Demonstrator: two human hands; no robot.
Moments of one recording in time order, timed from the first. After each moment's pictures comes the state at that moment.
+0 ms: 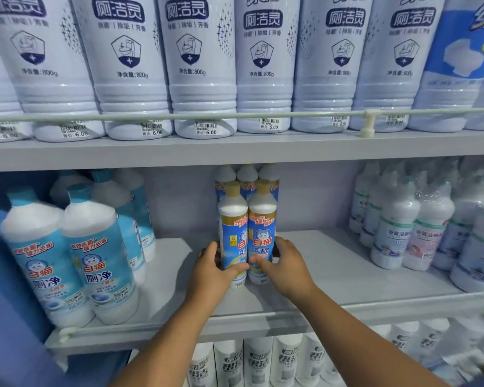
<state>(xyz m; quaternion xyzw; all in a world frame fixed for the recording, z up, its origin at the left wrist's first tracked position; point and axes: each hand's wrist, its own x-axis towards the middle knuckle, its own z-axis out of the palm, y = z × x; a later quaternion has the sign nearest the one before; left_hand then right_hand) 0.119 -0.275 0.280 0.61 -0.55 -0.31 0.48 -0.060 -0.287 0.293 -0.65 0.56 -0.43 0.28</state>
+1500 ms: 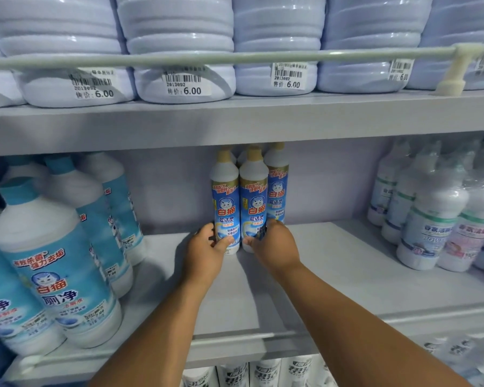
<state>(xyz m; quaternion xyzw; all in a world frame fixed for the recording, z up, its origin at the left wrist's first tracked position) 0.128 -0.350 0.276 0.63 -0.54 -0.27 0.48 -0.024 -0.373 0.276 -0.63 0.63 -0.40 0.24</state>
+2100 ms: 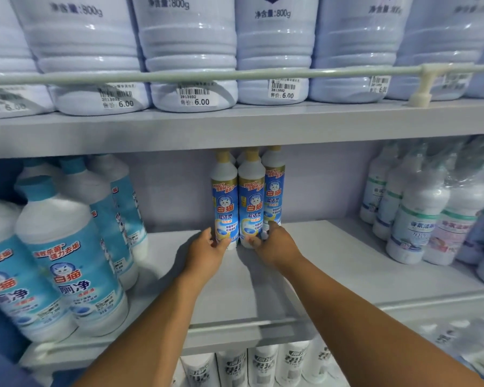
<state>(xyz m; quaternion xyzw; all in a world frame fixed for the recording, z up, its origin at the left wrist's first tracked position) 0.130 -0.331 0.293 0.67 -0.59 -0.27 0.36 -0.035 -0.347 0.295 -0.63 0.63 -0.33 0.31</state>
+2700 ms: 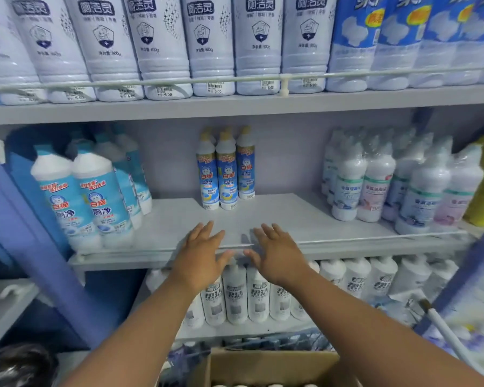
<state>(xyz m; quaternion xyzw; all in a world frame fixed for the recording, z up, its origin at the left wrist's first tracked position) 0.070 -0.150 0.290 0.67 -0.73 -0.04 0.15 -0.131 -0.175 0.282 -0.81 0.58 -0.10 0.06</state>
